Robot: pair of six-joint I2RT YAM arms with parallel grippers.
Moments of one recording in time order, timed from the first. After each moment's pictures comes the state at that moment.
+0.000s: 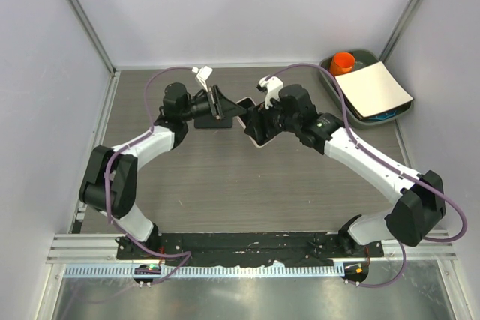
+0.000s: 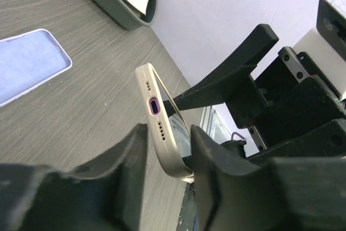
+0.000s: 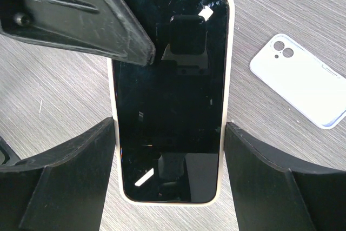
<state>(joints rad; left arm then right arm) -0.35 1.62 0.98 0.61 0.87 -0.88 0.65 1.39 1.20 -0.35 -0.13 0.12</state>
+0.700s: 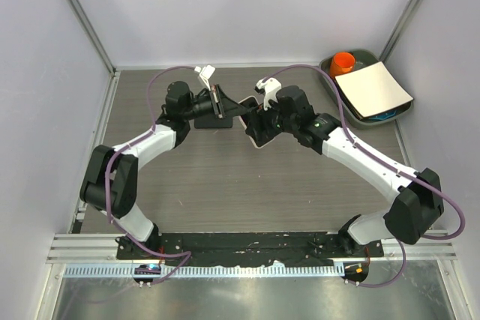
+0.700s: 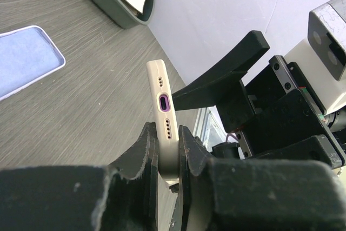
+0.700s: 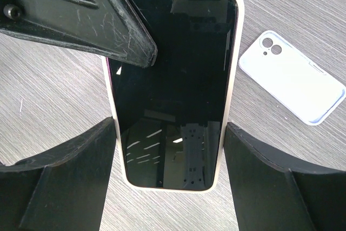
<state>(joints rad) -0.37 1.63 1.01 0.57 0.86 -0.89 0.66 1.41 1.20 -0.35 -0.08 0.08</state>
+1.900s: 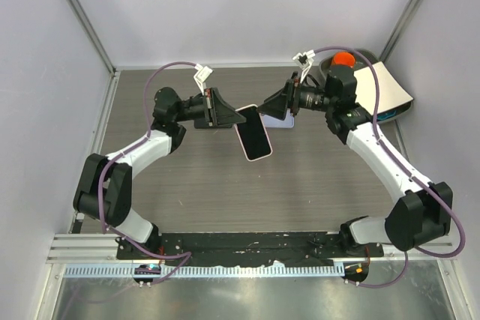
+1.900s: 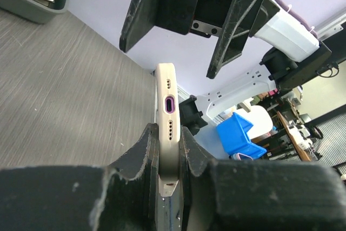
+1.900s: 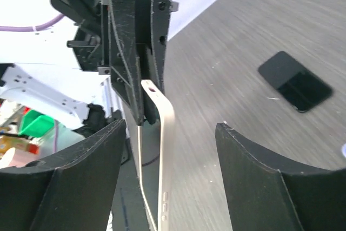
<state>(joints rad) -0.36 1.55 0.94 0.90 1.13 -1.05 0.32 1.34 1.17 0.01 -0.89 0.39</state>
